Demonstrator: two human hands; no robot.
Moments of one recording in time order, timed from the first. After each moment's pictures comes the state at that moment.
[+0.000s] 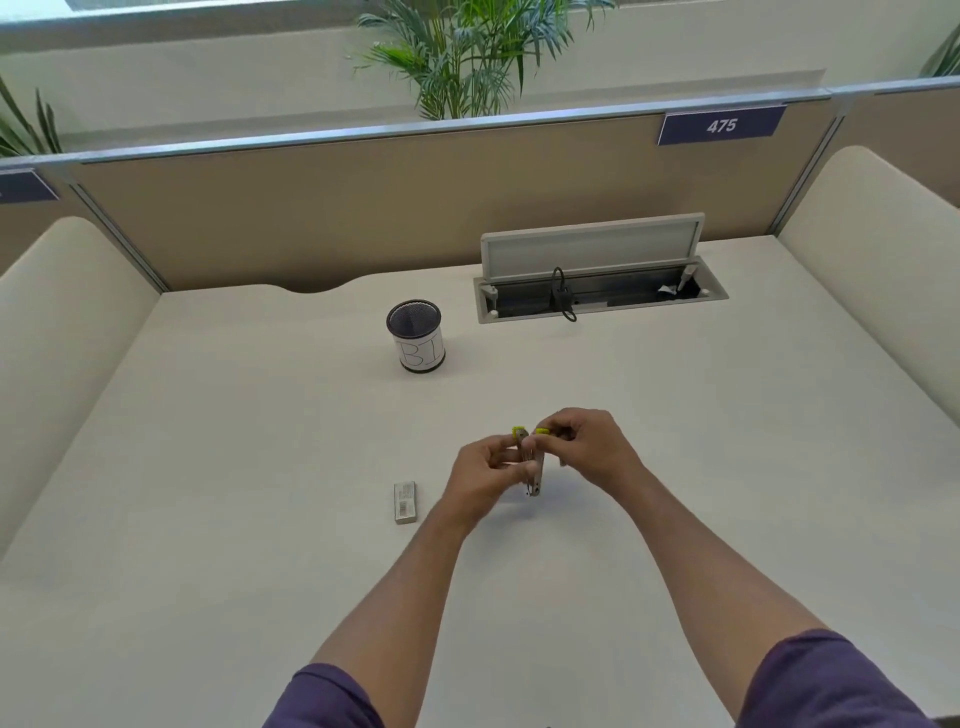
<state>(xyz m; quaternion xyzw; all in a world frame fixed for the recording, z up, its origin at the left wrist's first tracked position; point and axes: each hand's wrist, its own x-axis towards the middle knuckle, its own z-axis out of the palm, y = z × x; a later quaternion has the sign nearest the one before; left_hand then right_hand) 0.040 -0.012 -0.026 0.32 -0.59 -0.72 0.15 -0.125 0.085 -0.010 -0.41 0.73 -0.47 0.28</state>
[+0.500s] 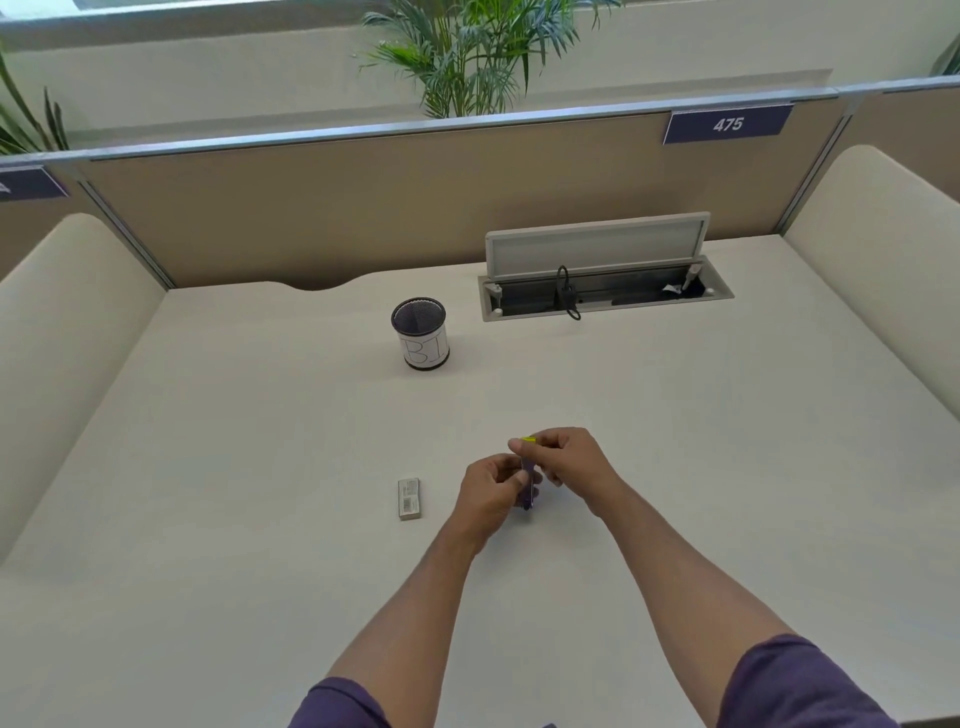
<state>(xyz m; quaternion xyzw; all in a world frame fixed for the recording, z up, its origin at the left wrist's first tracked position) 0.048 0.009 -0.037 0.37 -0.60 -0.70 0.15 -0.096 0.081 -0.023 -0.28 0.70 -0.50 0.42</state>
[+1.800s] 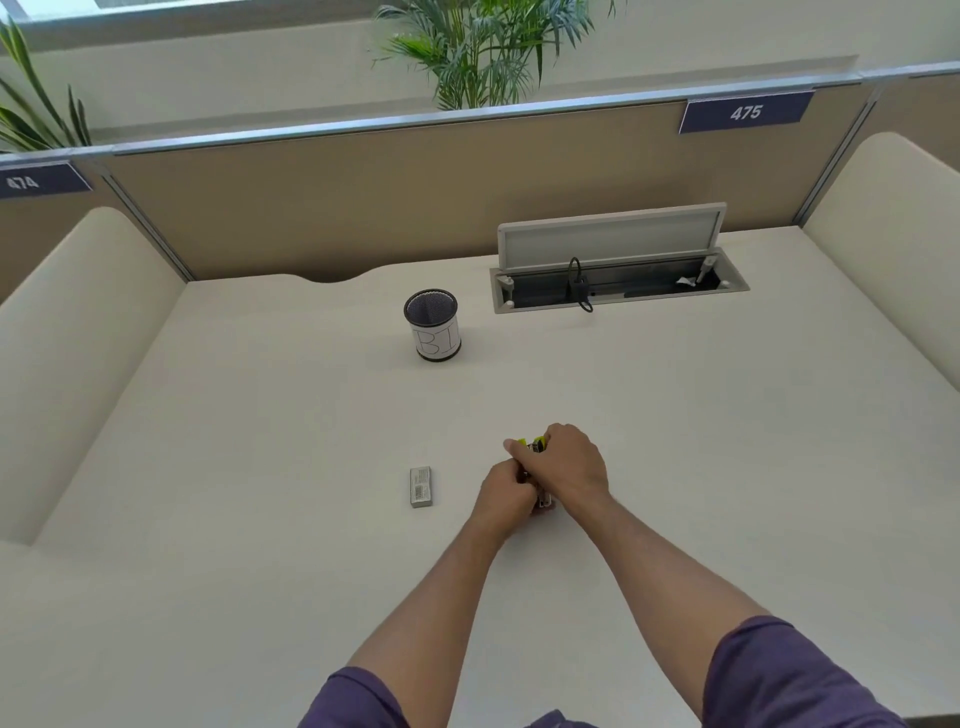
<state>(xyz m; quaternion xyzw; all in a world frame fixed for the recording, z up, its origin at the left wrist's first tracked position) 0.045 0.022 -0.042 0.42 -0.63 -0.65 0.06 -0.062 0.061 -0.037 -0.29 0.90 -0.25 0.20</state>
